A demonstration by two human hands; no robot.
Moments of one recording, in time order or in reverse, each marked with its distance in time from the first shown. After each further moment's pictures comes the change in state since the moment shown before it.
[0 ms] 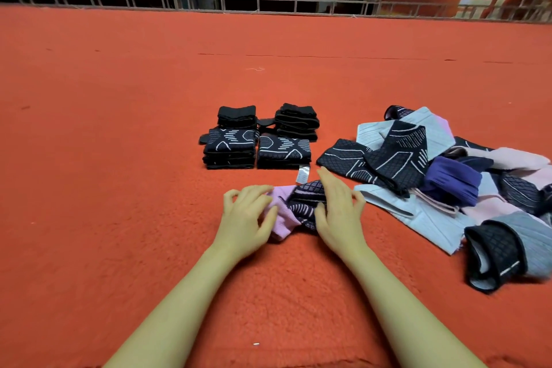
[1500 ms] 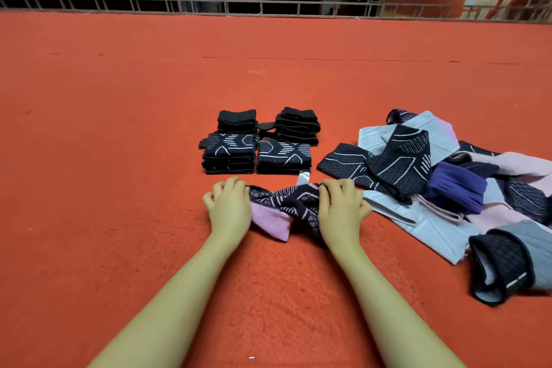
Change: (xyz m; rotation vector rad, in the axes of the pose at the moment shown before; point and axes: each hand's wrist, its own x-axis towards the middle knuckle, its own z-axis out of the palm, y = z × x) left_hand 0.031 -0.021 0.013 0.245 -0.213 -0.603; right_hand 0.017 -0.007 0.005 0.113 0.097 0.308
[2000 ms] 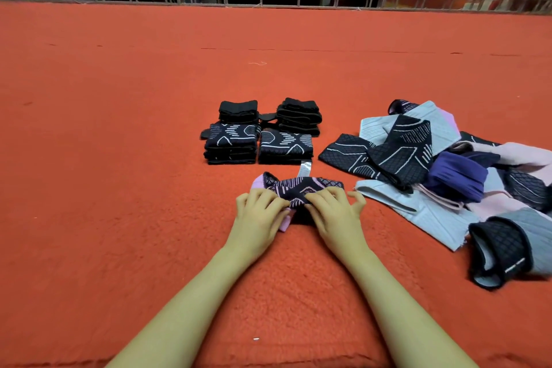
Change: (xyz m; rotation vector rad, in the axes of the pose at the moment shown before) left_hand -0.048 0.005 0.009 -0.182 0.245 0.675; right_hand -0.022 0.023 0.003 -0.218 0.052 -0.564
